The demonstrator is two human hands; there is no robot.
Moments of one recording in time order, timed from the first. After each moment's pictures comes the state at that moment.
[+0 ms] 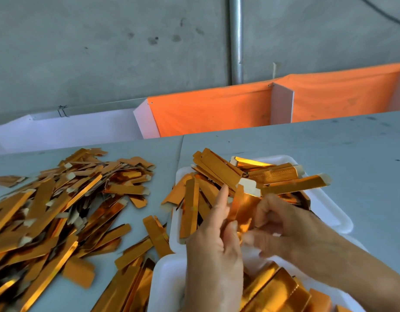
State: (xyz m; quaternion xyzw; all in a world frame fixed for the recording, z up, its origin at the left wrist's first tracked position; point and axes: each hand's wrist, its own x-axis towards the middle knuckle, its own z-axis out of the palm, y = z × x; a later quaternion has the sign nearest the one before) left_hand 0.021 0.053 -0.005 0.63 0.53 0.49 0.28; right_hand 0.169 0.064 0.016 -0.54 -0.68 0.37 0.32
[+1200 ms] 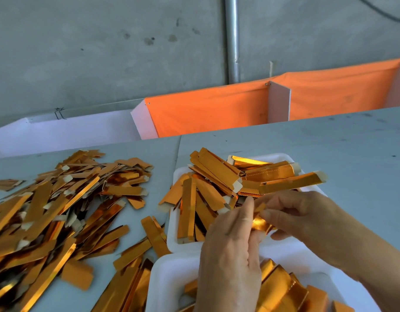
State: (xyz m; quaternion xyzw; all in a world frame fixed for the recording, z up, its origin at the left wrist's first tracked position) left_hand 0.034 0.051 -0.015 0.77 0.49 0.38 0.15; right_hand 0.182 0.065 0.027 -0.57 -0.61 0.41 0.37
